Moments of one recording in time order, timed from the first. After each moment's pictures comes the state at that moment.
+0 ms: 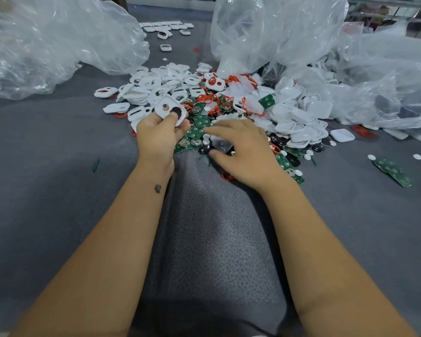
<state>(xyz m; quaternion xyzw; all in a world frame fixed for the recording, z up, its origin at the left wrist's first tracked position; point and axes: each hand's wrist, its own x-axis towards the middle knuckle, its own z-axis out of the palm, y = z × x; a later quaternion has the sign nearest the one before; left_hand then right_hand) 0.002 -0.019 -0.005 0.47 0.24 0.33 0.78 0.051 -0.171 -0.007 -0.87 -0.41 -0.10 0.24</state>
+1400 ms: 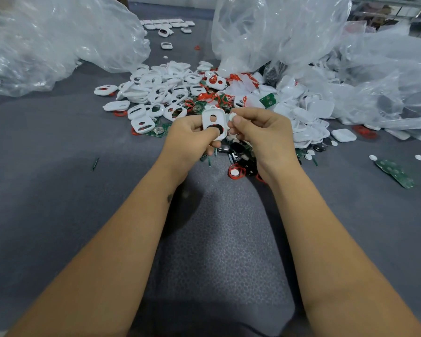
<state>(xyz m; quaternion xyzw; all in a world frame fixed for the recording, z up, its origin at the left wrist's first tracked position) -0.001 -0.042 -0.008 0.71 0.10 0.19 0.67 0.051 -0.175 0.008 -0.65 -0.19 0.05 0.74</state>
